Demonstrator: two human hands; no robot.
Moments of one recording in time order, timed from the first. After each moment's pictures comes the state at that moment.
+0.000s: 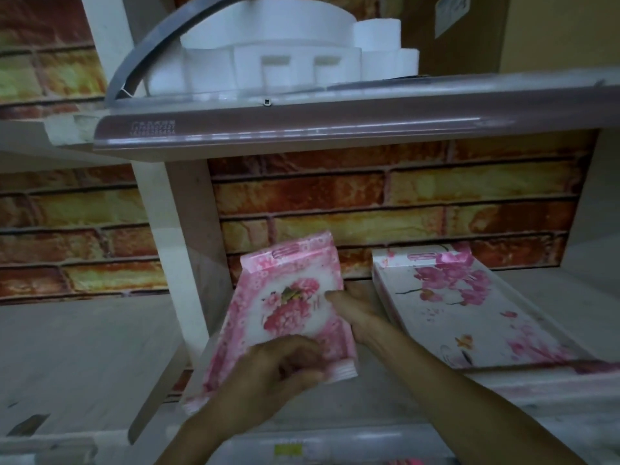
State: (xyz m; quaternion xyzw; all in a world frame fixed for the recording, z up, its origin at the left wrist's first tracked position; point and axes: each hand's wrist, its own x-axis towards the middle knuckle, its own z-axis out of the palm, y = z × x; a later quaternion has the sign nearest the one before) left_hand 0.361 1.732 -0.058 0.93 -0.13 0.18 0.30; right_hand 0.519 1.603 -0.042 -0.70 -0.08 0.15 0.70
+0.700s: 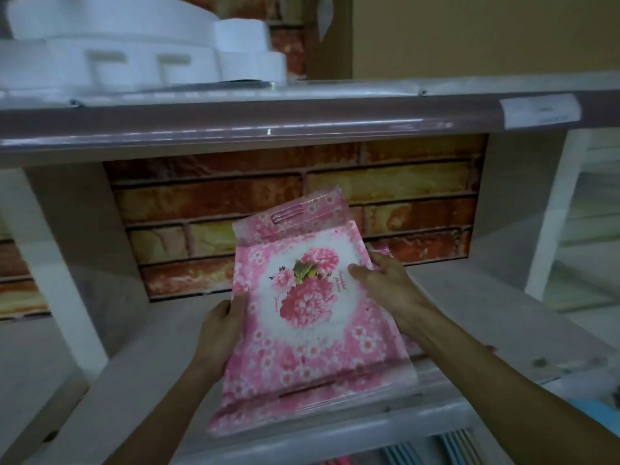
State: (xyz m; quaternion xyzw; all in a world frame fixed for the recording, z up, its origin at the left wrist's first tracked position) left_hand 0.483 1.653 -0.067 0.79 0.16 0.21 0.56; right_hand 0.546 1.399 -0.004 -0.72 -0.12 -0.01 0.68
